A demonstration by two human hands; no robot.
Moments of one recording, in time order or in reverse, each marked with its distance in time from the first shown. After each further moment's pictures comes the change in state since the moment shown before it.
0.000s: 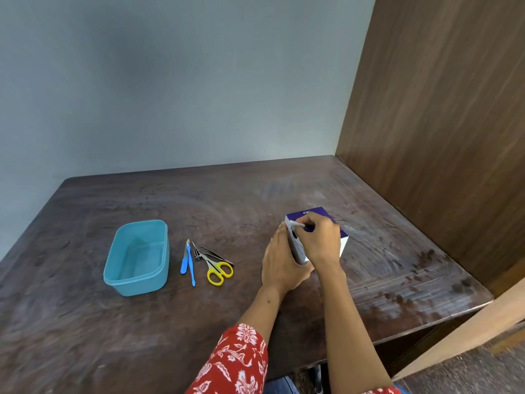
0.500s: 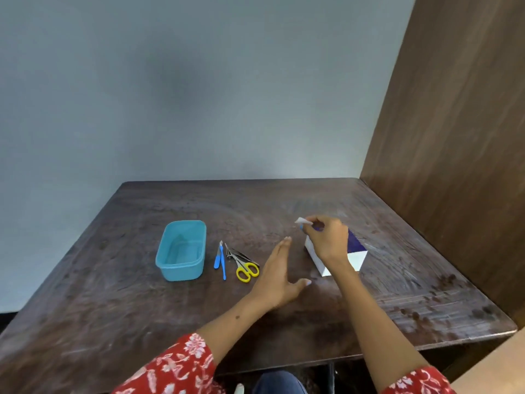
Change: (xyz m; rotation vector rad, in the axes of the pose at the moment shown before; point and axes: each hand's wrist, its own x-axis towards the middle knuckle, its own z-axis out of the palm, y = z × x) left_hand -0.049 -0.003 -0.077 0.075 -0.087 0.049; right_hand -0.008 -0.048 -0.006 0.067 -0.097 -0.103
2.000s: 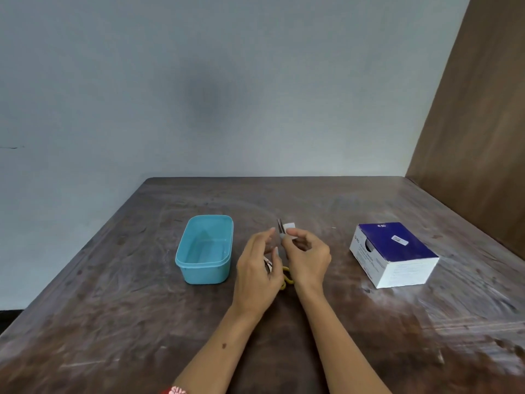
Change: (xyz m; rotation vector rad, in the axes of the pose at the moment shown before) left_hand -0.005 -0.074 -0.039 0.035 0.656 0.201; right_hand -0.042 -0.019 0.129 0.612 0.122 0.204
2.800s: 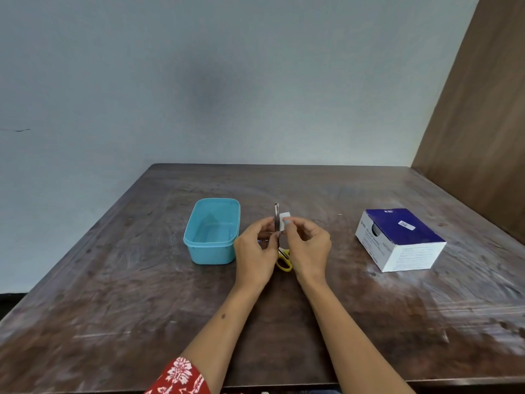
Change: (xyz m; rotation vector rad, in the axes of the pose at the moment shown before) left_hand 0.005 -0.006 -0.005 -0.197 0.007 -0.324; right_hand -0.018 -0.001 0.004 0.051 -0.065 -0.109
